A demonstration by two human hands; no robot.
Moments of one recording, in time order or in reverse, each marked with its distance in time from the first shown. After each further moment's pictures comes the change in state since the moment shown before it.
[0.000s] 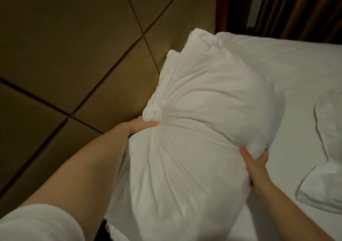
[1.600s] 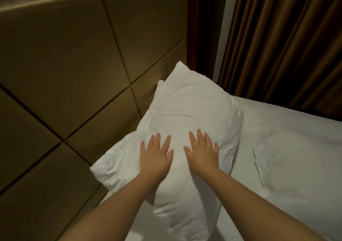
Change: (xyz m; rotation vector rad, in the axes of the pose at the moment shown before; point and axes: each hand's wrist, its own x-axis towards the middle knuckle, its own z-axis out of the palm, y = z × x) left_hand -0.119 0.089 0.123 0.677 0.634 0.448; right_hand -0.063 -0.144 0.024 -1.362 -0.021 -0.699
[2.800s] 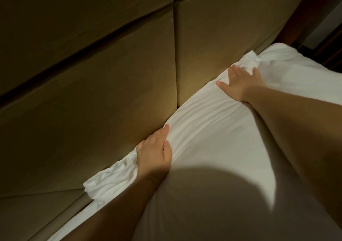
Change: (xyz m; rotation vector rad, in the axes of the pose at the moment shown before) left_hand 0.170 -0.124 0.184 -0.513 0.166 -0.408; right_hand 0.455 -0.060 0.136 -0.491 -0.223 -0.336
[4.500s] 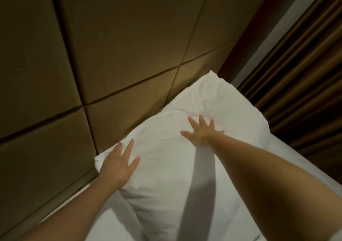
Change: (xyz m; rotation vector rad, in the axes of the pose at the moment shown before) left_hand -0.110 -0.078 -0.107 0.118 -0.235 0.070; right_hand -0.284 -0.098 -0.075 0.075 -0.179 0.205
